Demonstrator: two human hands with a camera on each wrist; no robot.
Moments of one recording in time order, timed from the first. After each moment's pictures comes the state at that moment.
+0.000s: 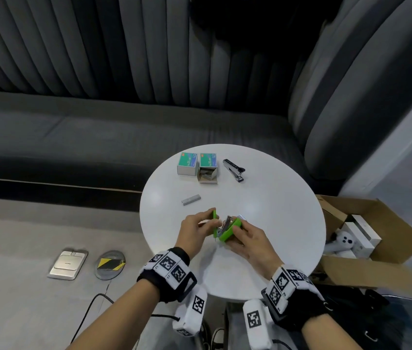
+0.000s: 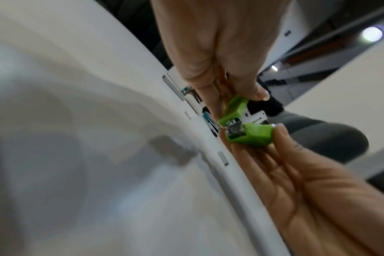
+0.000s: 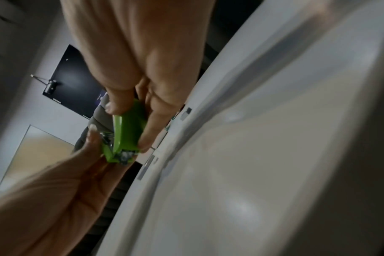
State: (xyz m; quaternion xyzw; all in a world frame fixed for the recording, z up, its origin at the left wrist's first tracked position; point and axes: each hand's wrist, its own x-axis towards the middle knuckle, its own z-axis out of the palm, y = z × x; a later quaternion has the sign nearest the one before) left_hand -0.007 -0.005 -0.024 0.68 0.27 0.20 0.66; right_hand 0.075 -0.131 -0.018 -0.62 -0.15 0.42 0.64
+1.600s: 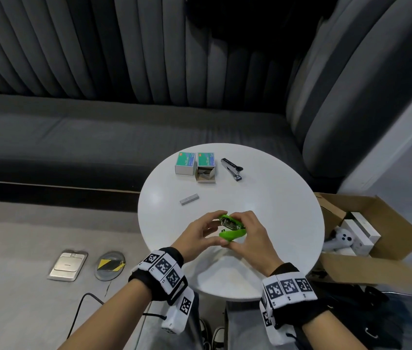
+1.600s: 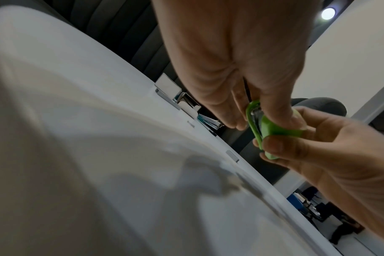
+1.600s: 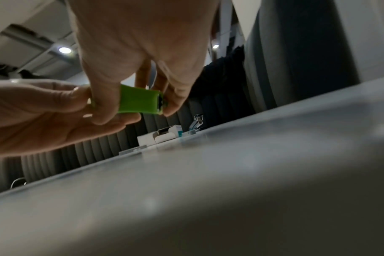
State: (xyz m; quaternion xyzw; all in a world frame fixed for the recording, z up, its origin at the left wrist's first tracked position) left_hand -0.014 -0.001 -0.028 0.77 0.12 0.07 0.63; right_hand 0.082 -0.138 -0.020 -0.79 -0.42 0.13 0.43
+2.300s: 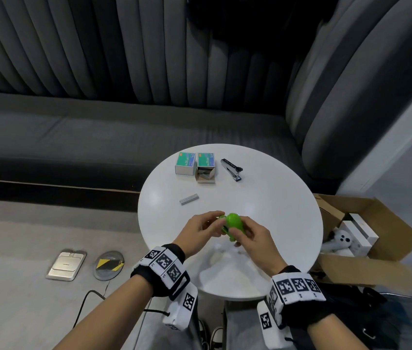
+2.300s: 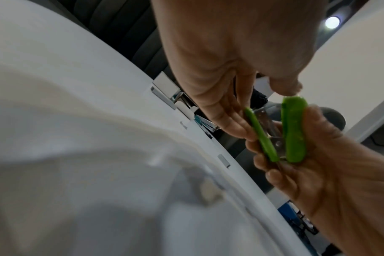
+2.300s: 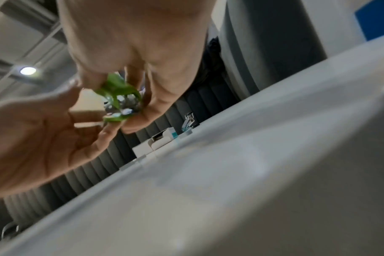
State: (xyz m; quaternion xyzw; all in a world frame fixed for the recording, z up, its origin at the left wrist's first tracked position) left_hand -0.010 -0.006 -0.014 0.74 0.17 0.11 0.64; right_hand 0.078 -0.145 -0.009 -0.73 -0.30 0.28 0.55
